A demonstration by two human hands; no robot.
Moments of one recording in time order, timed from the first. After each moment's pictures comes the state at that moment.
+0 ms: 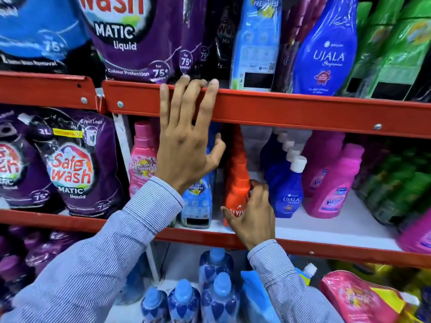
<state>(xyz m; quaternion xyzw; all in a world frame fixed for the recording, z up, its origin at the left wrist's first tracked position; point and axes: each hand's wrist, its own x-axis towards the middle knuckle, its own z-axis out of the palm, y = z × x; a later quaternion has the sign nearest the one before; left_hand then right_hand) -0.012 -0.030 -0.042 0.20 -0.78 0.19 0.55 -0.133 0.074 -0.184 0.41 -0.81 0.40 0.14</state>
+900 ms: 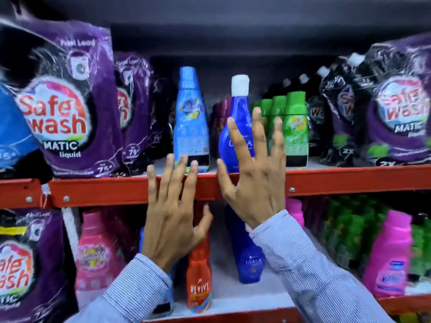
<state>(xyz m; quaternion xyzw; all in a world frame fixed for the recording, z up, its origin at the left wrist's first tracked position) -0.062 0.010 -0.026 0.17 -0.79 0.22 0.55 -0.172 0.132 0.034 0.39 -0.70 0.37 0.47</state>
